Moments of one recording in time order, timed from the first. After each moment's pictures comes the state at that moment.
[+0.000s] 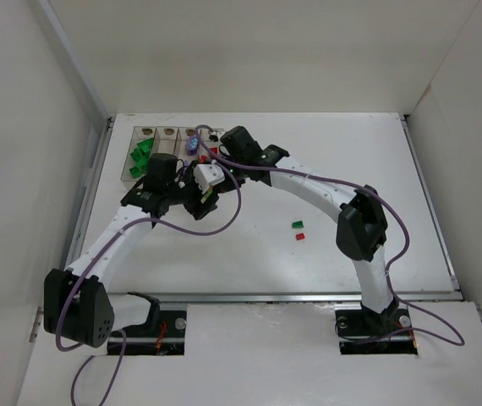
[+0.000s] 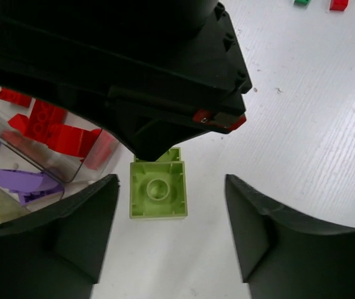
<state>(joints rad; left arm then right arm) -0.30 1.22 0.92 -0.39 0.55 0.60 0.80 2.09 1.91 -0.60 -0.21 0.39</state>
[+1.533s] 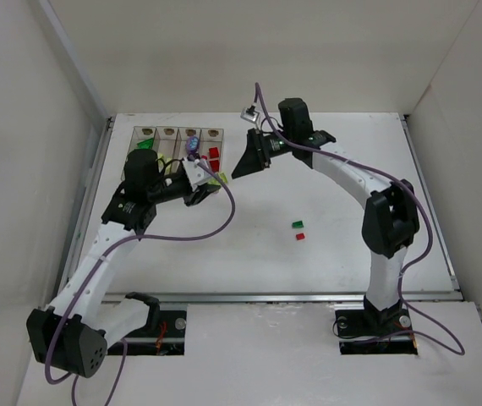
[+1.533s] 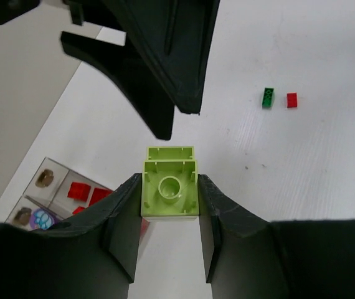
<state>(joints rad) -0.29 1.04 0.95 -0.26 0.77 0.56 0.50 1.96 1.71 -0.23 -1.25 0.48</state>
